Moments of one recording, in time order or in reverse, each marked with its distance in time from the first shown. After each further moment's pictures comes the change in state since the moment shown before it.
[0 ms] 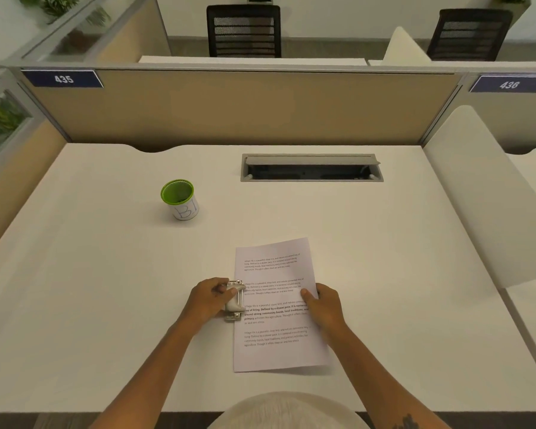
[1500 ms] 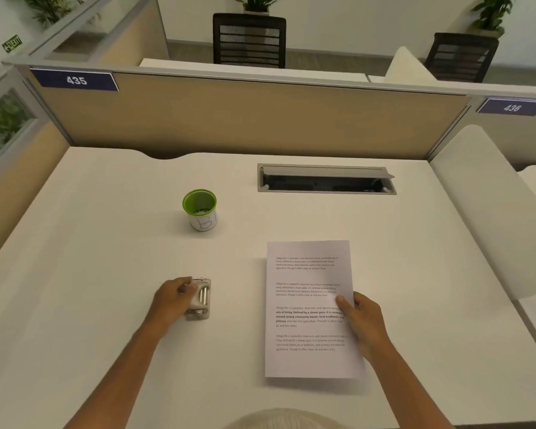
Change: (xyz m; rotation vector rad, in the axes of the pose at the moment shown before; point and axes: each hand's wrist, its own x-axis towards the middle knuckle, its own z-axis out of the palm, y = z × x) left_hand 0.040 -0.010 -0.139 0.279 0.153 0.023; right_hand -0.019 -0.017 -0.003 0.207 0.101 -0.010
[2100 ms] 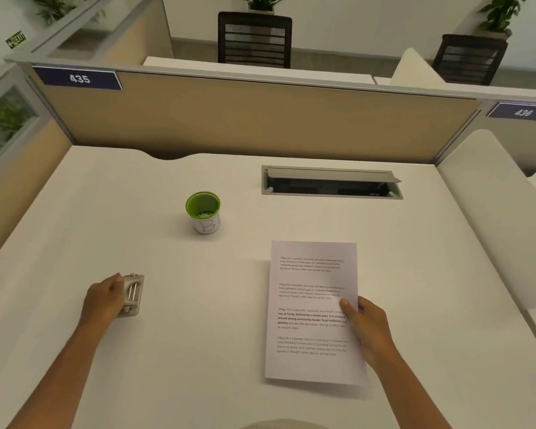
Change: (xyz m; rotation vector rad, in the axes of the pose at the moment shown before) left_hand 0.034 -0.047 -0.100 0.102 0.292 -0.164; right_hand 0.009 0.002 0.002 0.087 -0.019 0.023
